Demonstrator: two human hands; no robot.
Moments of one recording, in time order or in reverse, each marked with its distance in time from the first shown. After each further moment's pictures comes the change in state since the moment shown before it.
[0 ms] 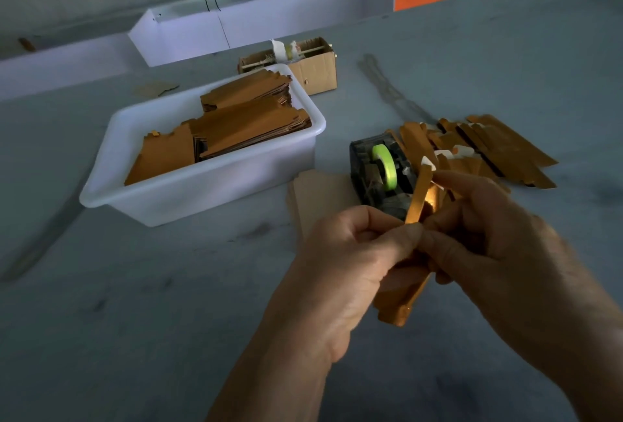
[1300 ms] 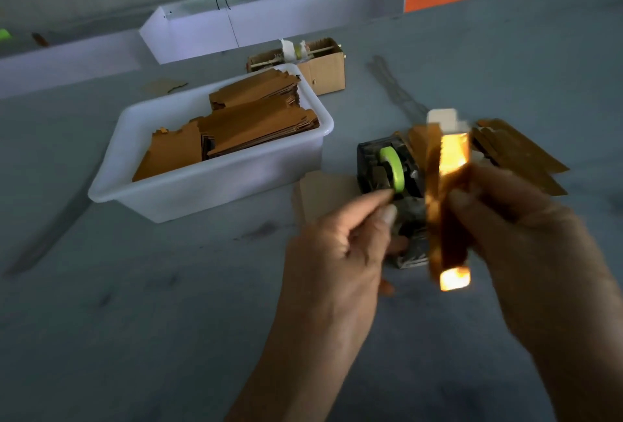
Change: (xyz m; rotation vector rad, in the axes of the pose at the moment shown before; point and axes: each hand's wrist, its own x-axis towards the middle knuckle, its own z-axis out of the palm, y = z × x) left_hand -0.008 -0.005 -0.004 0.388 0.269 0.350; right_hand 0.016 0.013 0.004 0.347 0.186 0.080
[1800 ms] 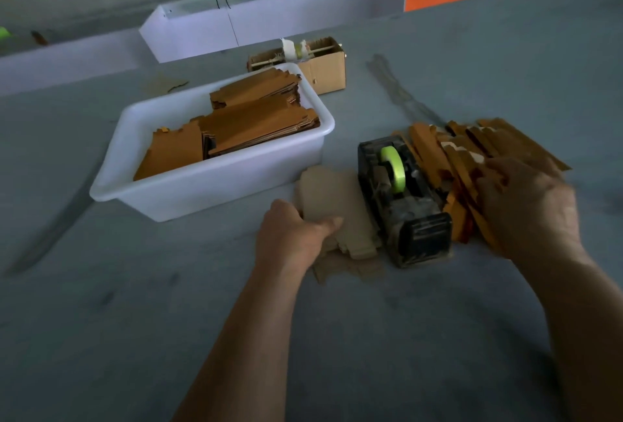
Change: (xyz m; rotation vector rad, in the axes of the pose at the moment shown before) left_hand 0.074 -0.067 -0.023 0.448 0.109 -0.460; right_hand 0.073 0.050 -0.026 -0.941 0.181 0.080
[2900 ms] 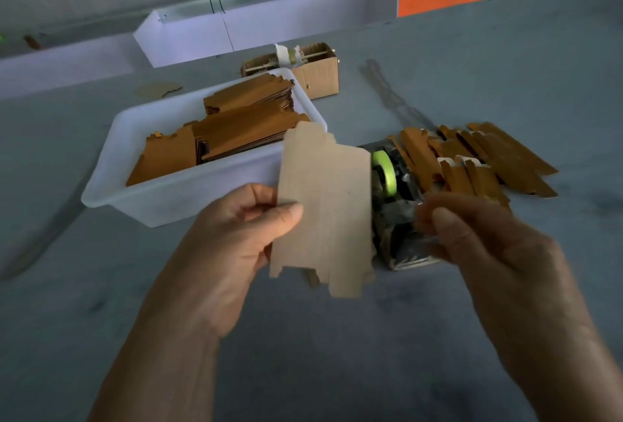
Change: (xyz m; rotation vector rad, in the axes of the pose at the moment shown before) left_hand -0.057 0.006 -0.067 -0.594 -0.246 0.254; right_hand -0.095 -0.038 -0.035 0.834 -0.136 -0.099
